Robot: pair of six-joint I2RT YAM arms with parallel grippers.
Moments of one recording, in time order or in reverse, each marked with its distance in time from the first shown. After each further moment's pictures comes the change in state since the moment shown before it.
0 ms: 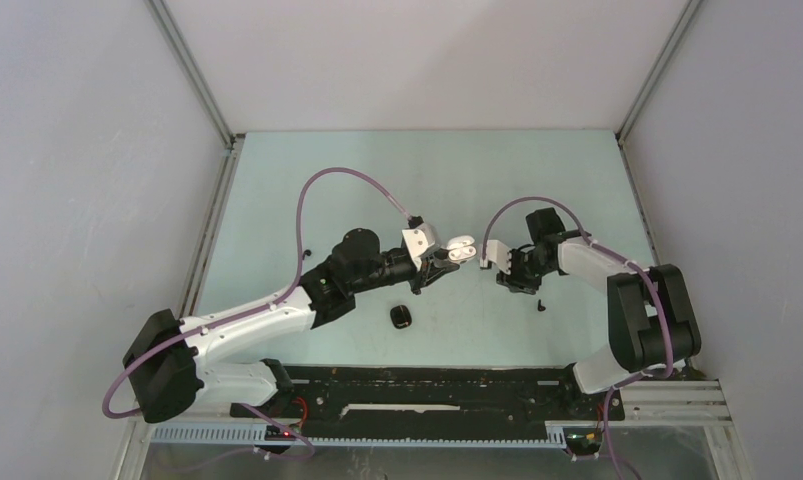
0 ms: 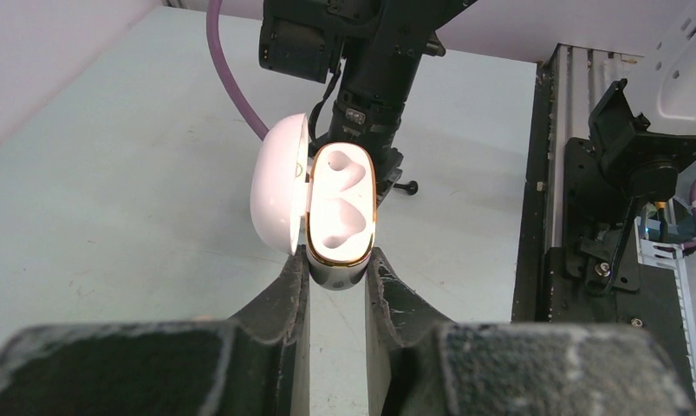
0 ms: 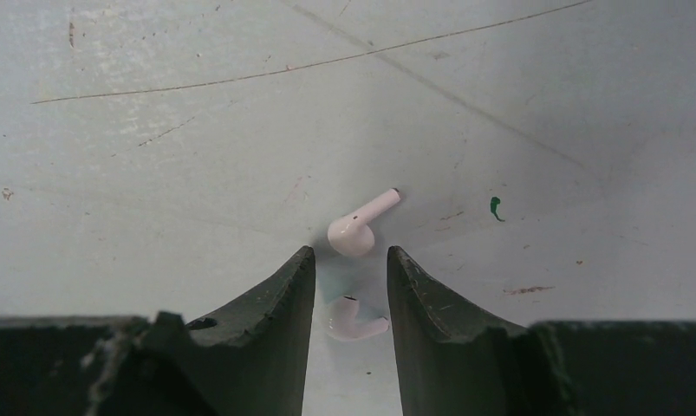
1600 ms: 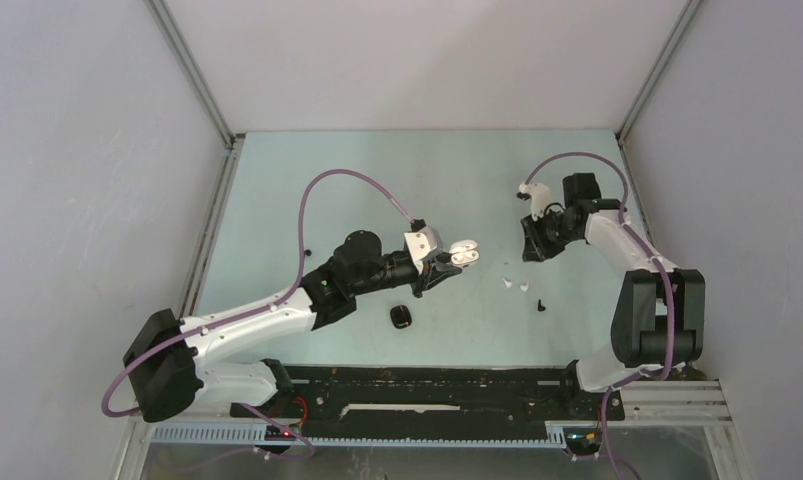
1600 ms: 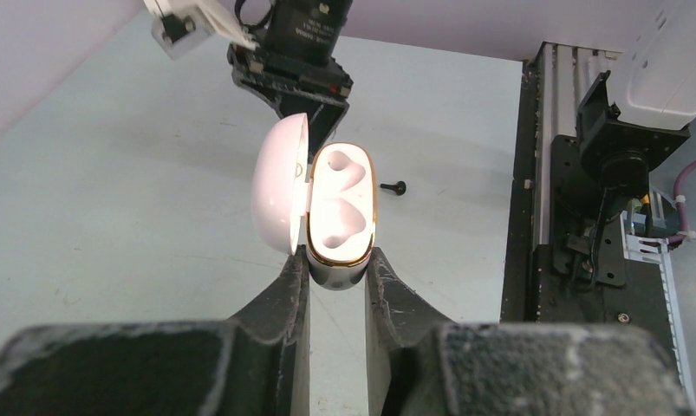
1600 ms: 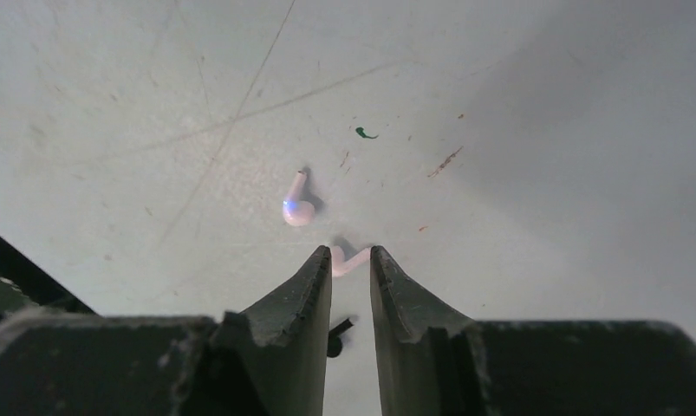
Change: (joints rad) left arm -0.021 0.000 0.000 0.000 0.007 0.000; right arm -0.206 0.009 0.281 -0.176 -0.073 0.737
